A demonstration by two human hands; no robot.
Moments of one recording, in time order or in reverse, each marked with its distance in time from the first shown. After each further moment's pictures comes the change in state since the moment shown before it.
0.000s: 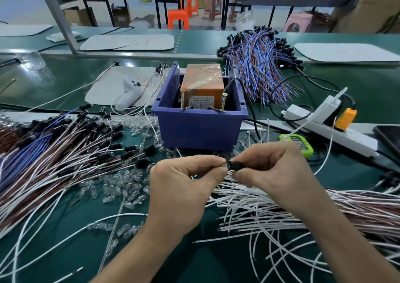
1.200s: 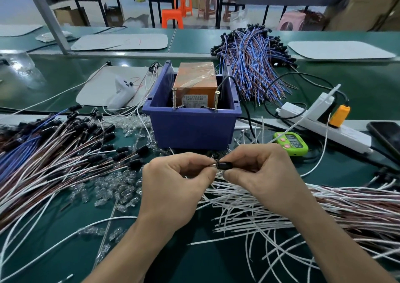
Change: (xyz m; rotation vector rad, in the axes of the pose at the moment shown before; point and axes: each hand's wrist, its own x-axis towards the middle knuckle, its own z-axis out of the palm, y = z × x) left_hand 0.006 -0.004 0.001 0.108 -0.022 -0.049; right_hand 0.003 0.017 0.007 -0.106 0.018 -0.043
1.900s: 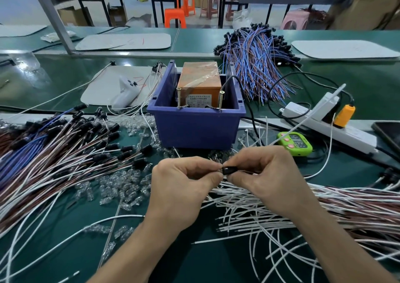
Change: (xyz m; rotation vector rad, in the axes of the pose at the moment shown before) left_hand 0.000 -0.005 0.002 -0.087 -0.084 -0.090; right_hand -0.002 -0.001 0.002 -0.047 0.020 -0.011
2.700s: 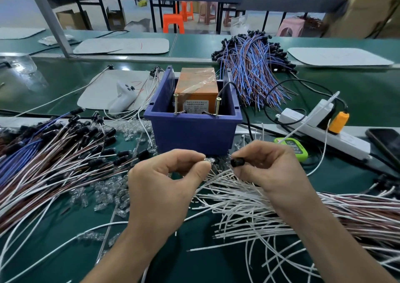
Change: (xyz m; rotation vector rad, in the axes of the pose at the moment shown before) left_hand -0.001 0.017 -0.013 0.097 0.222 0.228; right_hand 0.007 0.003 -0.004 0.436 0.097 0.055
